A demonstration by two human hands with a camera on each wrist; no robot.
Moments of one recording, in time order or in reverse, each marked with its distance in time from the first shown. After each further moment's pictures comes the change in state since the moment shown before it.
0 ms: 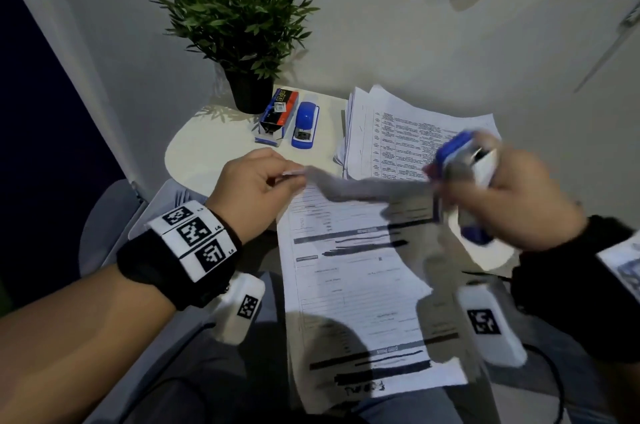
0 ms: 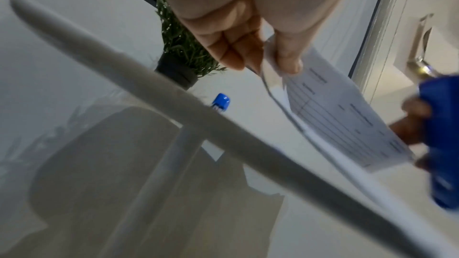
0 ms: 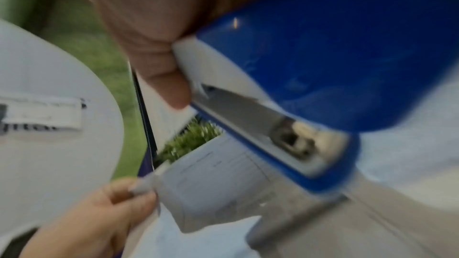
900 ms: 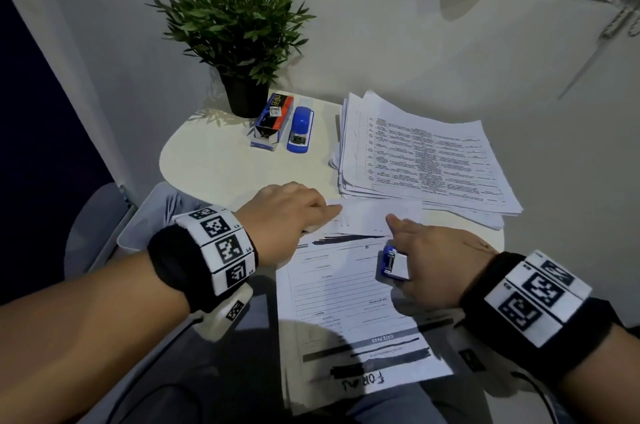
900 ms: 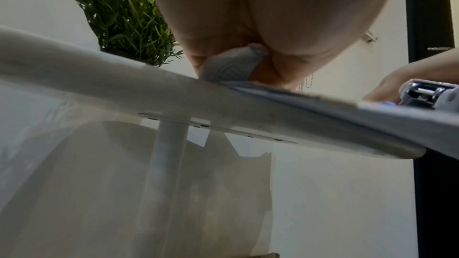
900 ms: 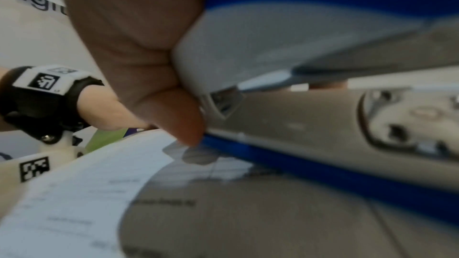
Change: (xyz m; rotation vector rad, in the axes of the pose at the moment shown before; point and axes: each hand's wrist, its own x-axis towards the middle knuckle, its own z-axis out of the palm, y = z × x) left_hand 0.001 -0.011 0.021 0.743 -0.721 0.319; right_hand -0.022 0.007 0.050 -0.843 -0.693 -0.029
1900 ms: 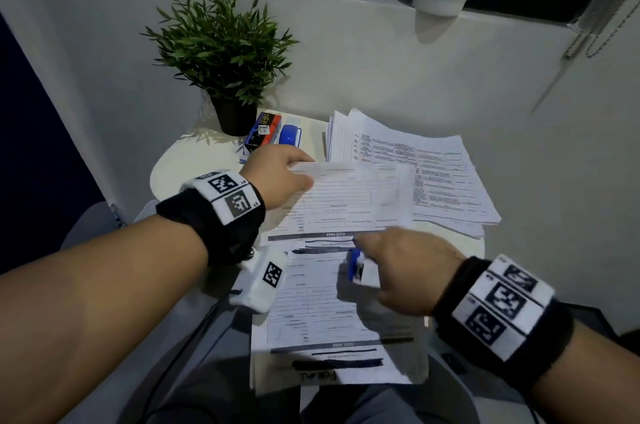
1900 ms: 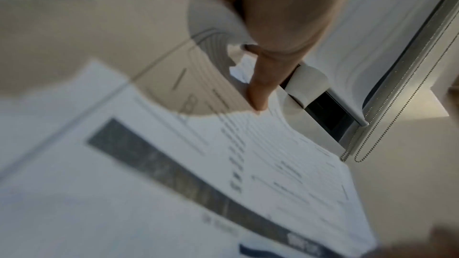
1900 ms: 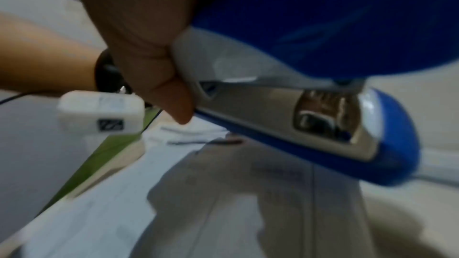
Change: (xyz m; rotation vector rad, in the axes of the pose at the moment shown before) left_hand 0.032 0.005 -0.064 -0.757 0.367 -0.445; right_hand -0.003 -0.010 -0.009 -0.051 0.148 -0.036
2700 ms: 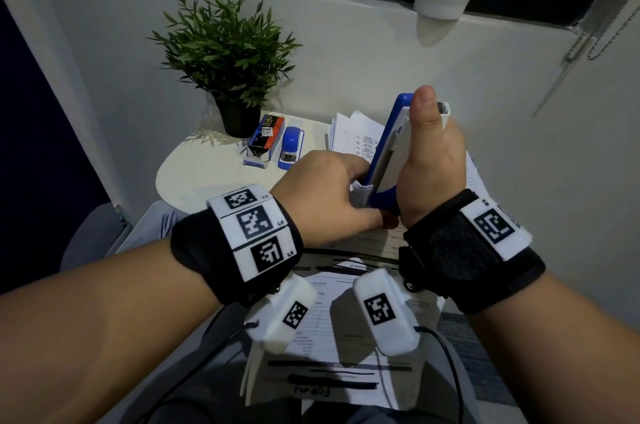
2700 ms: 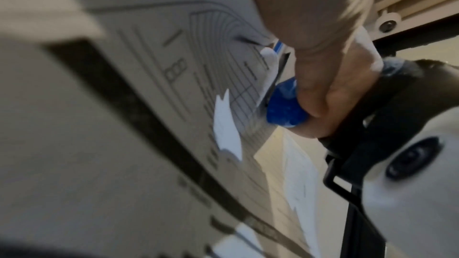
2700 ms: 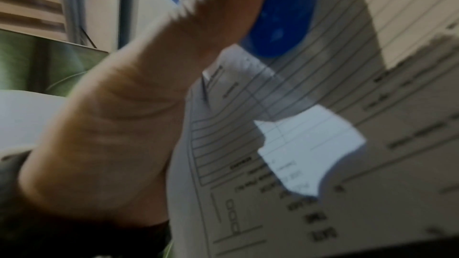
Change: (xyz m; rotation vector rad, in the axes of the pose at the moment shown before) left_hand -0.053 0.061 0.008 0.127 -0.021 0.353; right_hand 0.031 -0.018 -0.069 1.468 1.167 0.121
